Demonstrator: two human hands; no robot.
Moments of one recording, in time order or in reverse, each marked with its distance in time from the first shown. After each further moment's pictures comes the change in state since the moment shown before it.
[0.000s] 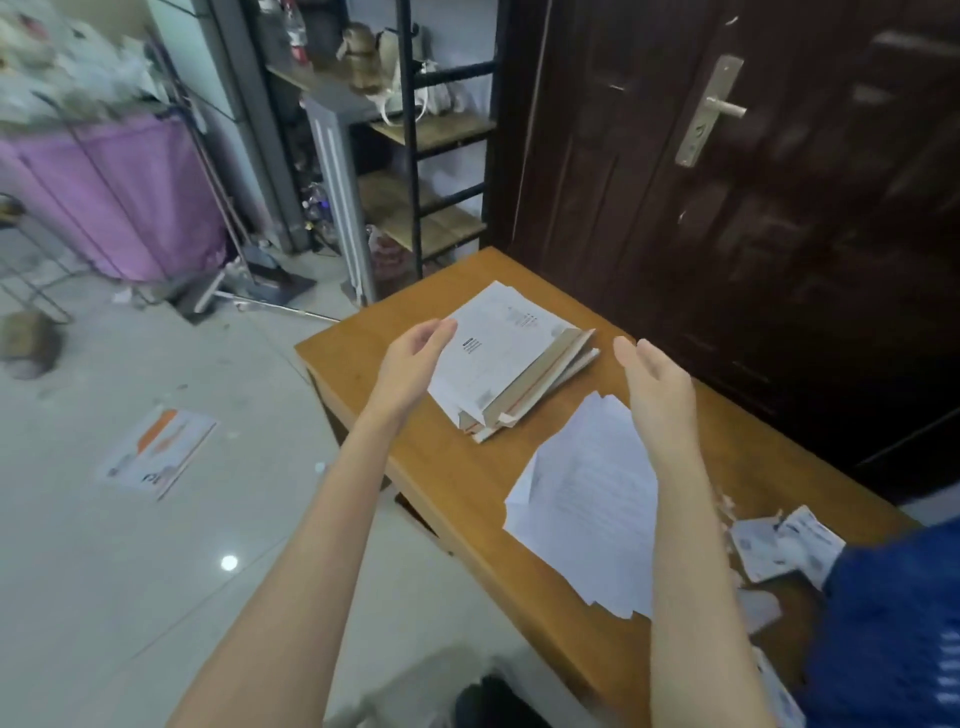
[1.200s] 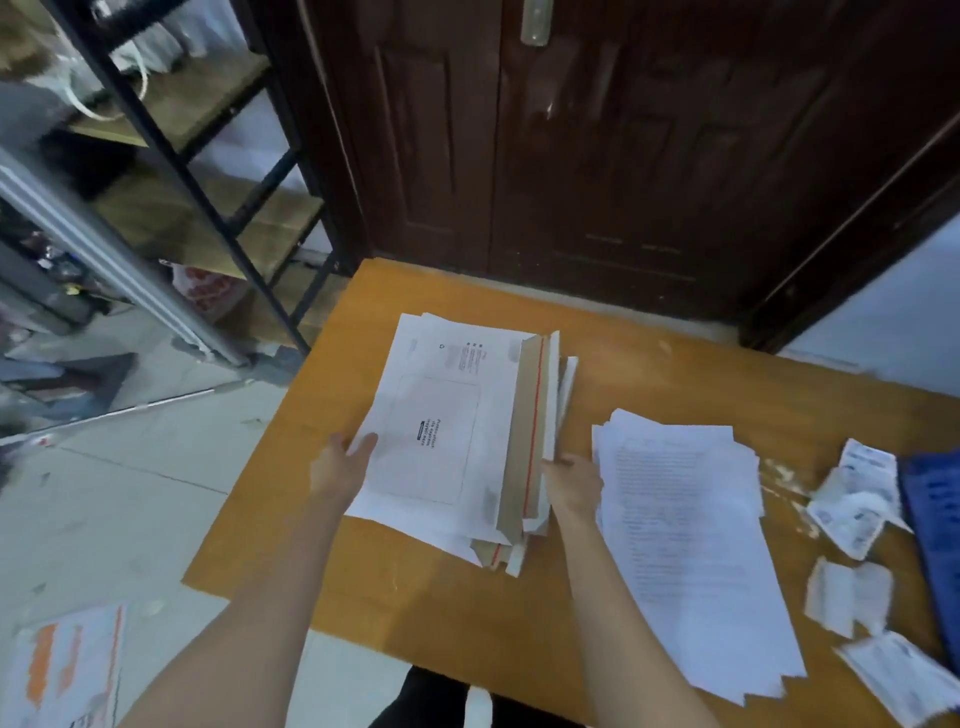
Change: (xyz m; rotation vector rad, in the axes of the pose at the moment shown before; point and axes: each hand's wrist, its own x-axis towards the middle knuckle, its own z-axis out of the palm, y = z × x) left_hand 0.307 -0.143 -0.007 0.696 -0.335 -0.312; right_hand 0.180 0.101 0.184 -0.081 0.271 0.800
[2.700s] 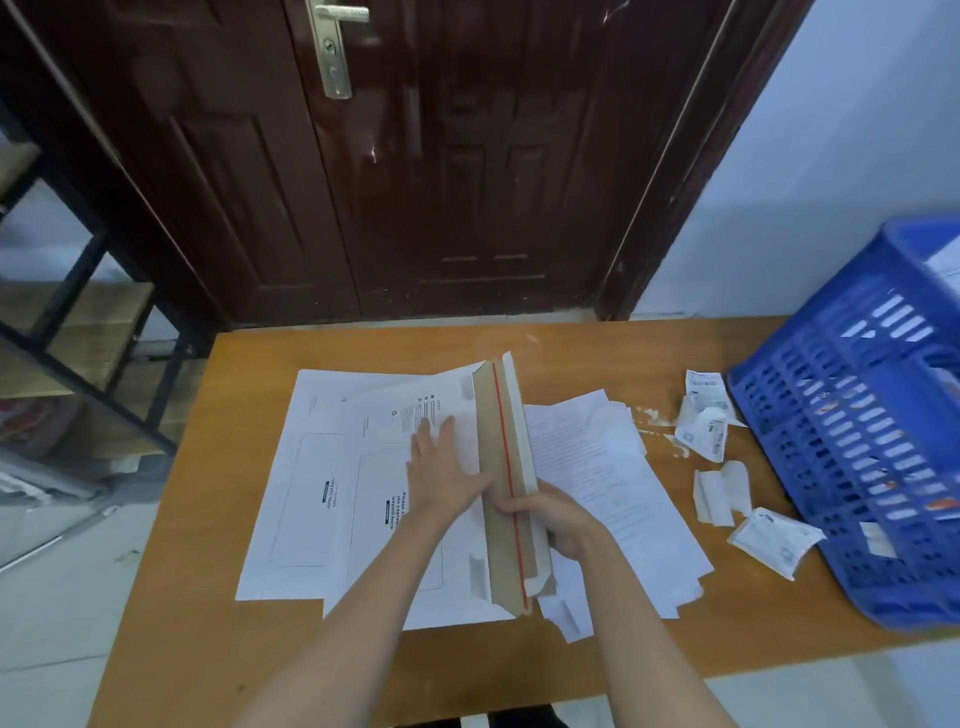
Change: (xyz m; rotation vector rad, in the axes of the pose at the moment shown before) left_hand -0.077 0.119 0.128 0.365 -0.317 0.600; right_hand -0.004 0.066 -0.058 0.530 -0.423 0.025
